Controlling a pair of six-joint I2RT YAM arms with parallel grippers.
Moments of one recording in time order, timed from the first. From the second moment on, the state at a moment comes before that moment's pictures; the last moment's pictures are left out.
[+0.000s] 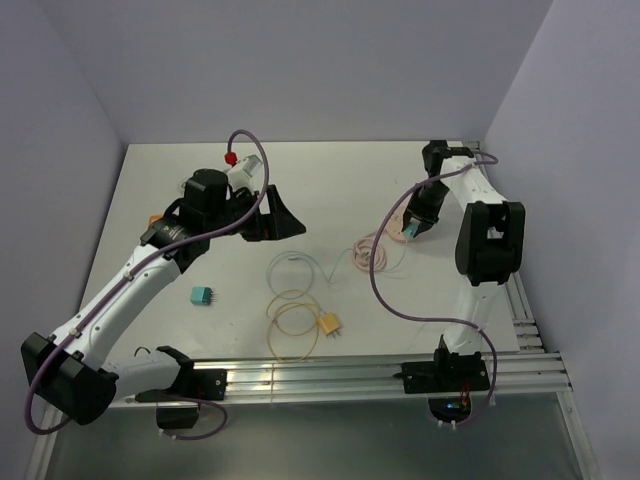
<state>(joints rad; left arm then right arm) -0.53 1.18 1.14 -0.43 0.44 -0.62 0.01 1.99 1.64 -1.15 -0.11 0.50</state>
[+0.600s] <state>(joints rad) -0.53 1.18 1.14 -0.36 0.51 -0.63 0.14 1.91 1.58 -1.14 -0.15 0.41</state>
